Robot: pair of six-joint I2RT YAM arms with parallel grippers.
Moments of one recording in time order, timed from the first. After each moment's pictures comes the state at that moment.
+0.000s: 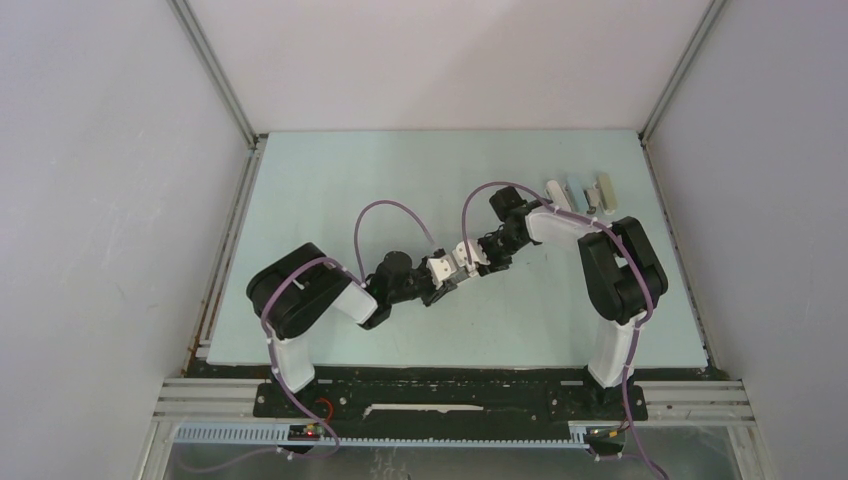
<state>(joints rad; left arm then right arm) -0.75 1.85 0.52 0.96 0.35 0.27 0.45 1.89 1.20 -0.65 -0.63 -1.60</state>
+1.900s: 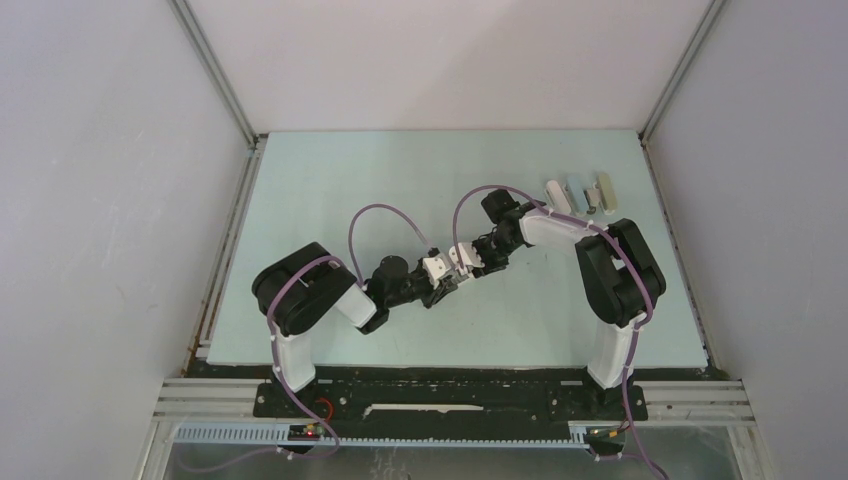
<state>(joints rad) -0.75 1.88 0.48 1.10 0.34 0.16 0.50 1.88 1.20 -0.64 -0.54 -1.55</state>
